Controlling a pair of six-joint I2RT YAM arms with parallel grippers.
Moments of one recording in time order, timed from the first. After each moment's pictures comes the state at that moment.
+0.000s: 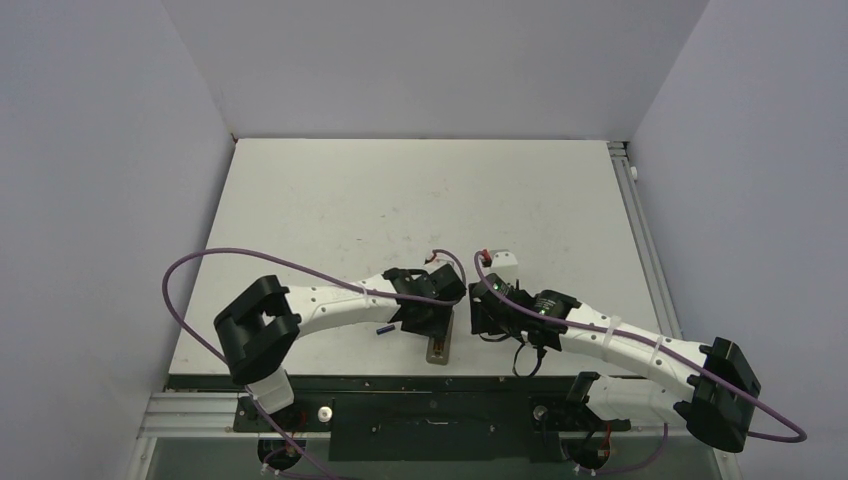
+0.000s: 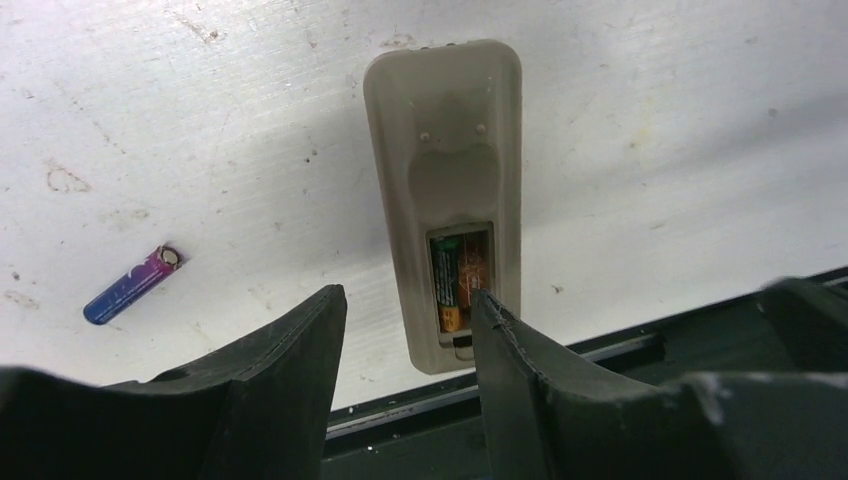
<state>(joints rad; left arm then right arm) -1.09 1.71 1.12 -0.65 -0.18 -0.83 0.96 1.10 0.72 -0.63 0.35 0.72</state>
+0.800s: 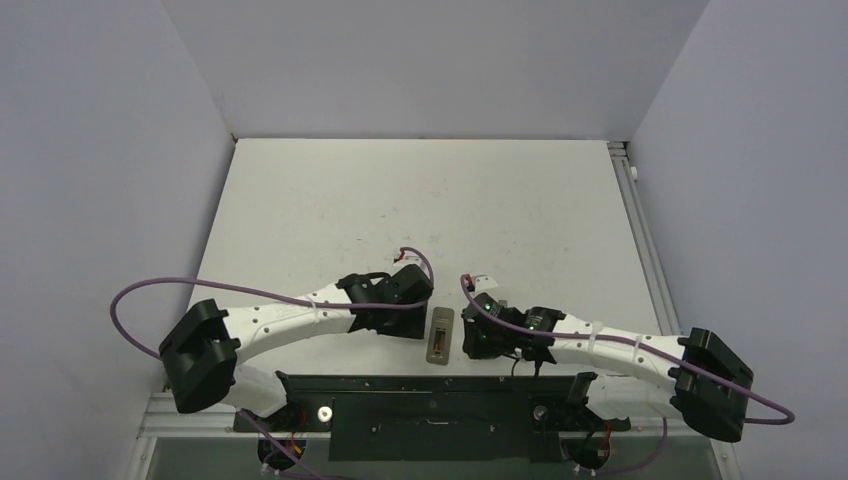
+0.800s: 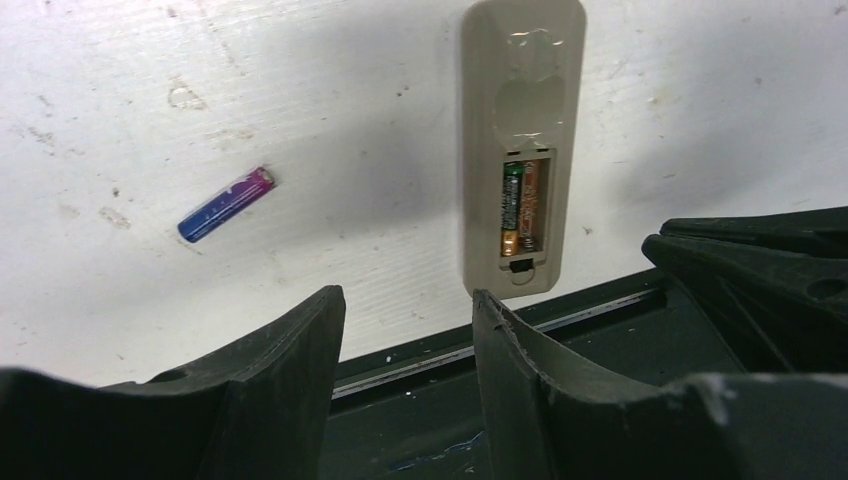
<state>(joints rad) -1.05 1.42 0.95 -0.65 -0.17 -0.85 1.04 1.13 0.58 -0.46 0.12 0.73</state>
